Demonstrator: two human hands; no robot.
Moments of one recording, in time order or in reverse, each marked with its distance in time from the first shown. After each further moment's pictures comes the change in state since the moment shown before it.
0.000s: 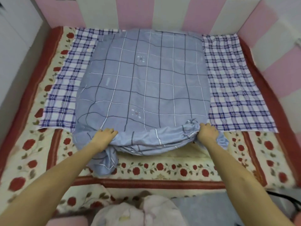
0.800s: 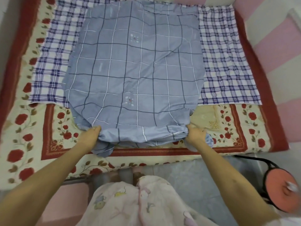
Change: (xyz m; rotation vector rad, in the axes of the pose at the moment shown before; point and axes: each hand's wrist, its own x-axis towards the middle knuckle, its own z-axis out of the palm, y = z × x) left_hand -0.115 0.038 0.072 -0.327 -0.094 -0.206; right_hand -0.138 0.034 0.078 -0.042 -0.170 -0.126
